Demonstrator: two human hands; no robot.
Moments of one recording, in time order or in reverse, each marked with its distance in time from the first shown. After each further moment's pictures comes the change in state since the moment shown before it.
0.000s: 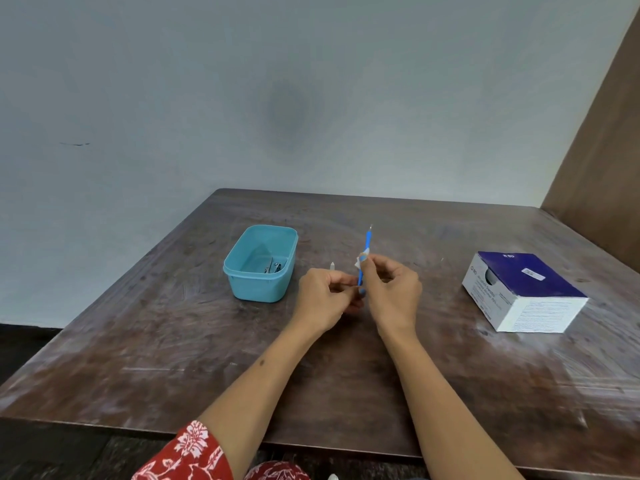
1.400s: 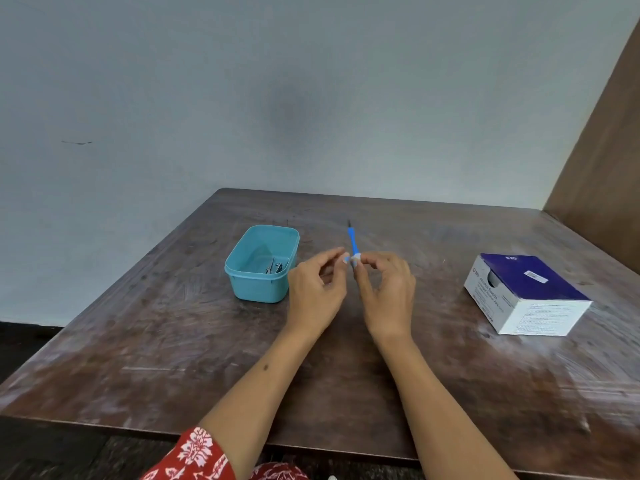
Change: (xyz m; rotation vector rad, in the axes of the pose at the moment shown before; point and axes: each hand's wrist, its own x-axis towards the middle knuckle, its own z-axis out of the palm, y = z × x) left_hand -0.002 0.008 -0.004 0.159 0.337 0.354; right_hand -0.002 0.007 0.002 -0.350 -0.023 -0.413
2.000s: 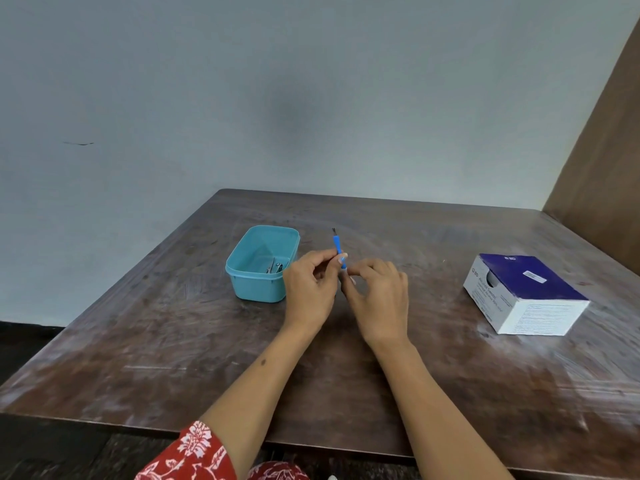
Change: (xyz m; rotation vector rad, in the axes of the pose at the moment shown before) left_hand 0.005 -0.010 0.000 -0.035 0.062 0.024; right_hand -0.005 -0.003 0.002 -0.288 -0.115 -0.132
